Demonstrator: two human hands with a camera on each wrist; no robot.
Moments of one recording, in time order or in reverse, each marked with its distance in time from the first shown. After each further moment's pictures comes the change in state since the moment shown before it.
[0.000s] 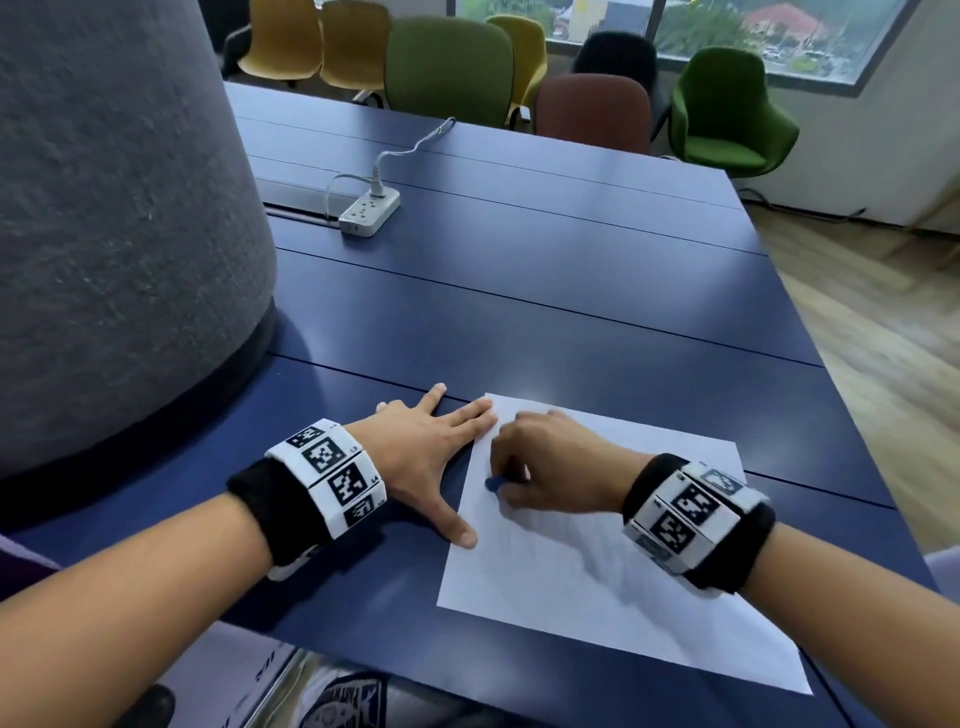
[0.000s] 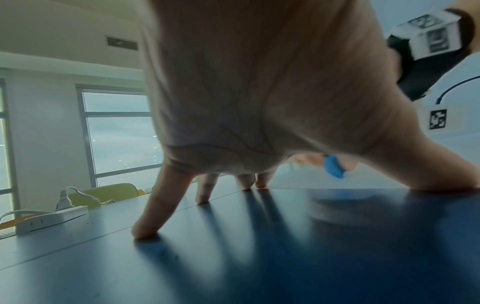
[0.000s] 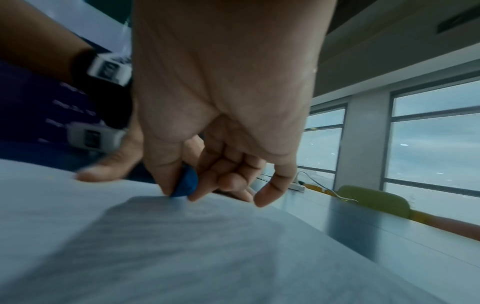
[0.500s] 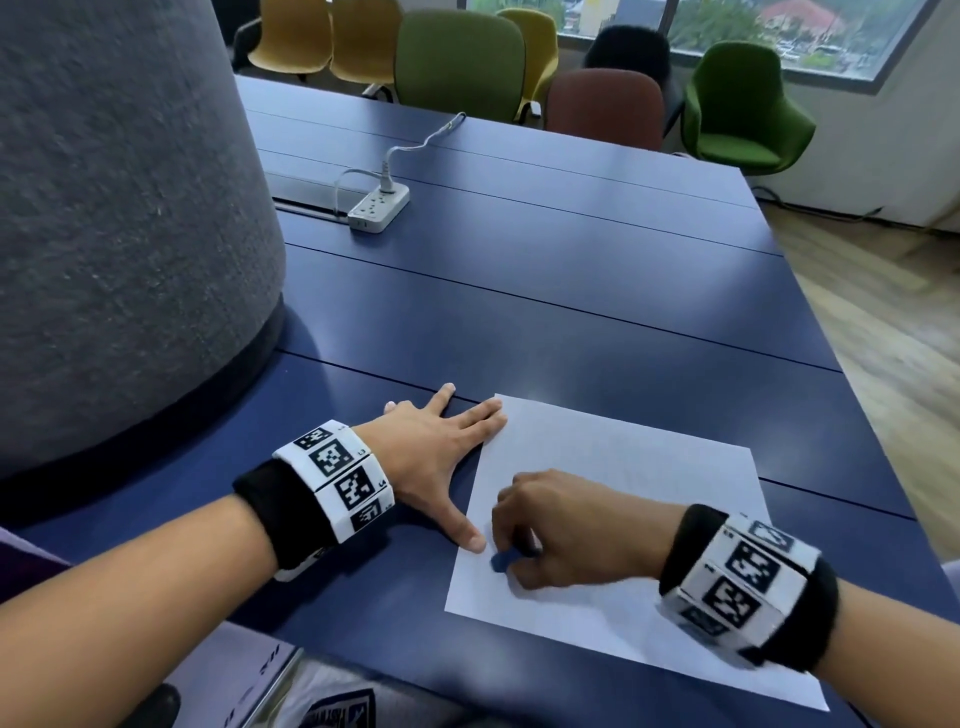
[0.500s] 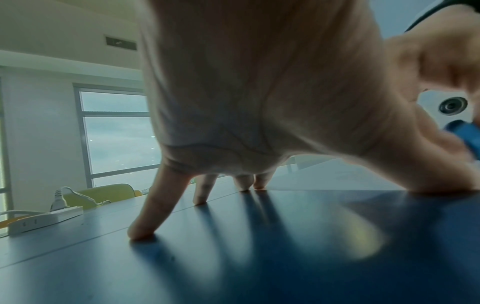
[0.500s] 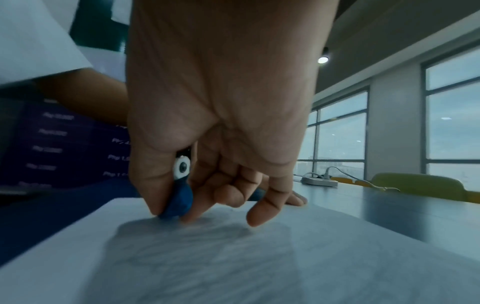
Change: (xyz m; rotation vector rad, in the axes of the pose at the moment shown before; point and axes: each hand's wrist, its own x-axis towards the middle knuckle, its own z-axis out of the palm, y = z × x) left_hand 0.000 -0.001 0.000 -0.009 -0.009 0.001; right_hand -0.022 -0.019 0.014 0.079 -0.206 -0.116
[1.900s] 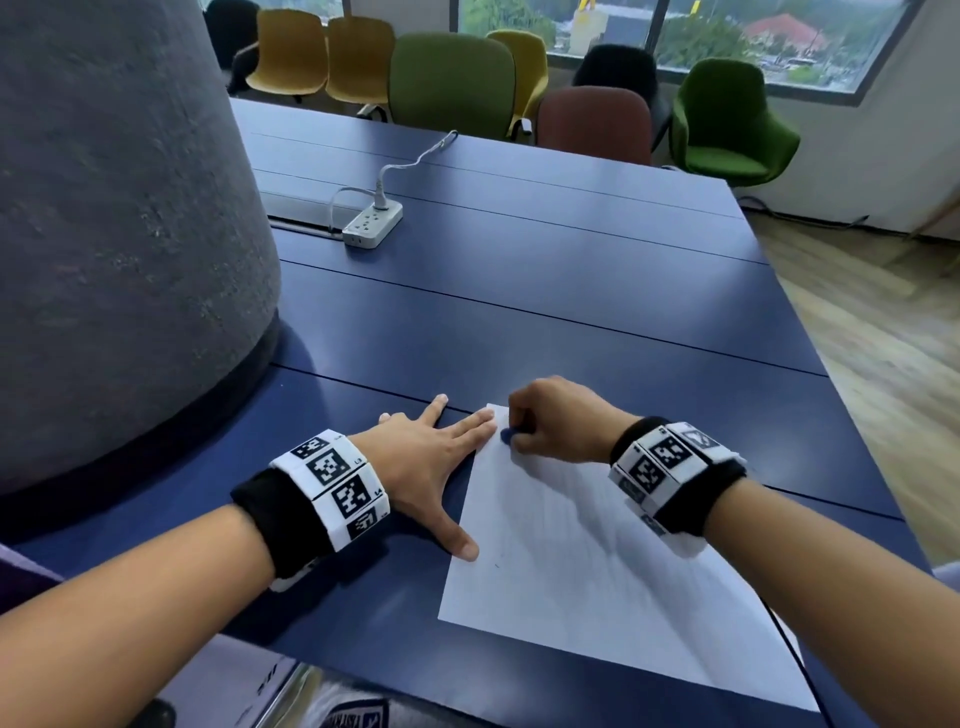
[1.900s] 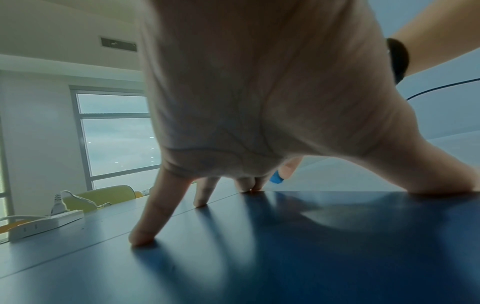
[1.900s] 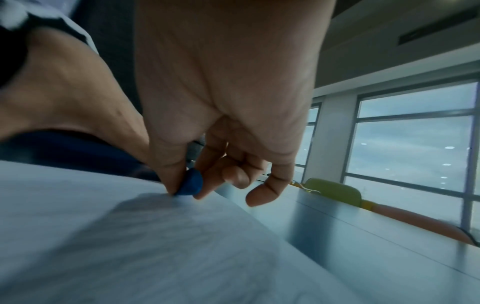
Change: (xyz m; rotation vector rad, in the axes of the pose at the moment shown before) left_hand 0.003 -0.001 0.002 -0.026 -0.008 -0.001; right_hand 0.039 0.054 -0.045 -0.043 0.340 0.257
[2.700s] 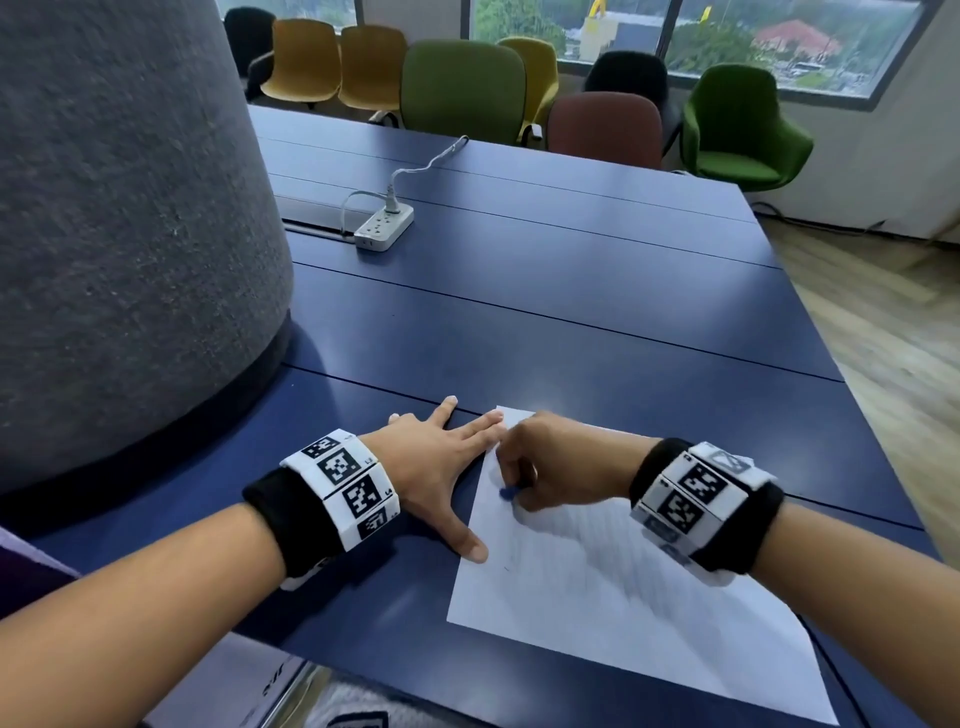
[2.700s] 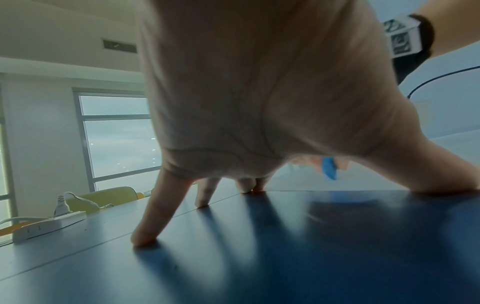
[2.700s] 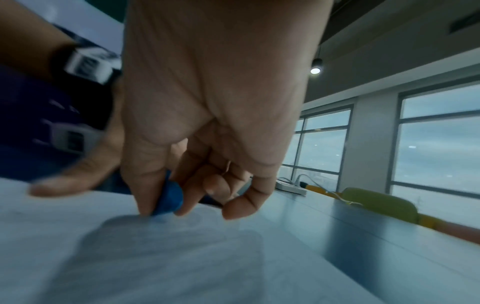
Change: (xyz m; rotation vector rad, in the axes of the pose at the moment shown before) left_hand -0.001 0.001 -0.002 0.012 0.003 -0.003; right_hand -0.018 -0.023 0.002 0.004 -0.253 -0.163
